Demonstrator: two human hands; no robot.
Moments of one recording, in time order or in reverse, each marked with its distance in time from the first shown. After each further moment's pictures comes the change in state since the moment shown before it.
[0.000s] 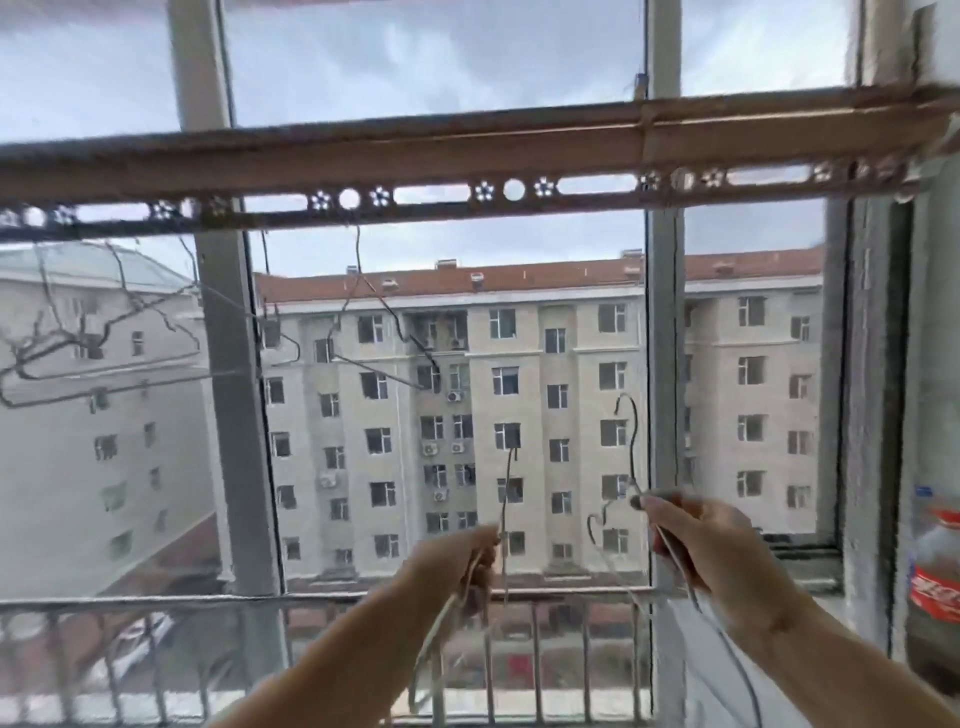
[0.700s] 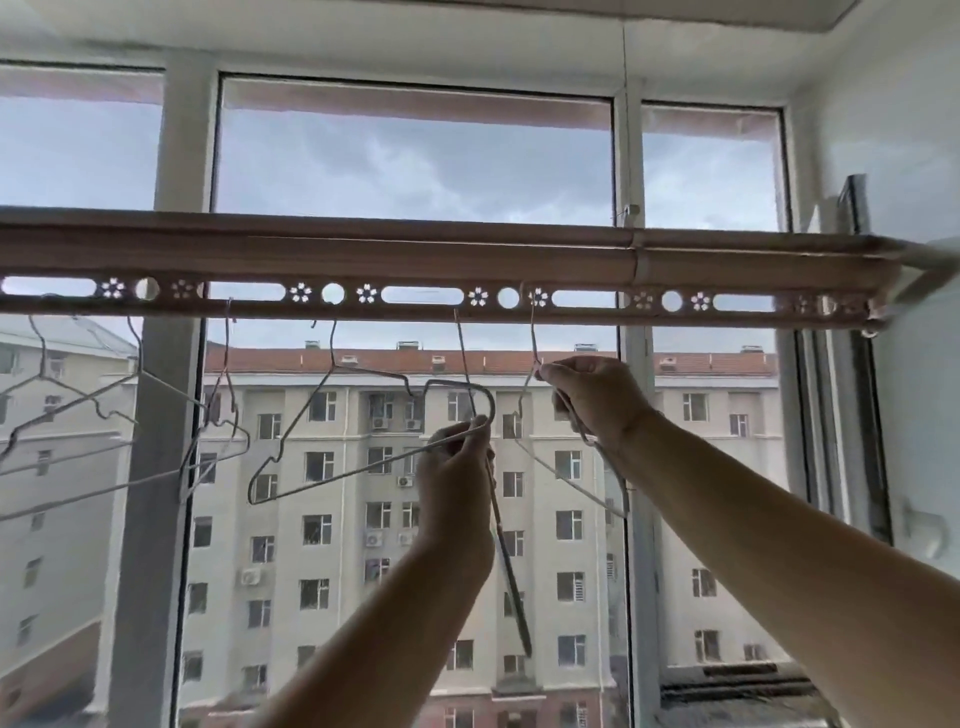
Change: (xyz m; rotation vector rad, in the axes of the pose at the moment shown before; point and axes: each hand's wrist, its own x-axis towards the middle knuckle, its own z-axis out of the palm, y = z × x) left_hand 0.030 0.147 0.060 -0.297 0.041 0.775; right_hand 0.137 -0.170 0.086 -0.139 0.067 -0.435
